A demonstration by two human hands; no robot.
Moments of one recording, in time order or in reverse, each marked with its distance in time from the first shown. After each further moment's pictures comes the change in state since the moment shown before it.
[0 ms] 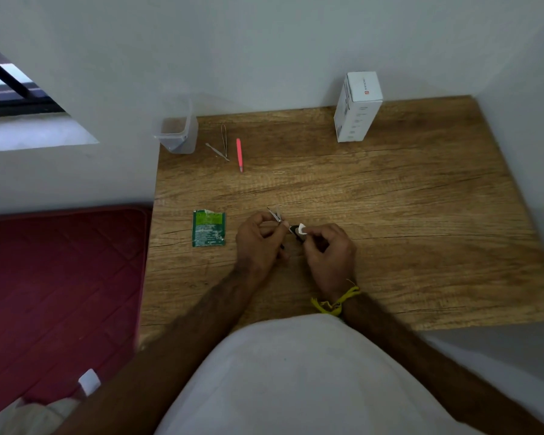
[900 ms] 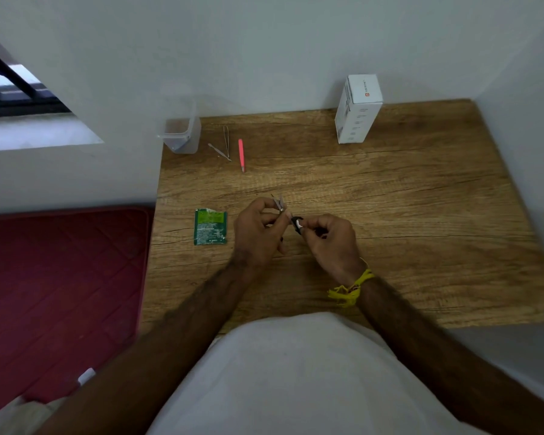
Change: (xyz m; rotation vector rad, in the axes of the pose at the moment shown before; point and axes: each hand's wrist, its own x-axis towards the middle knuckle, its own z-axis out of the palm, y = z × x) left_hand -0.003 0.025 -0.006 0.017 -0.015 0.117; right_hand 0.024 -0.023 -0.015 0.099 -0.258 0.205
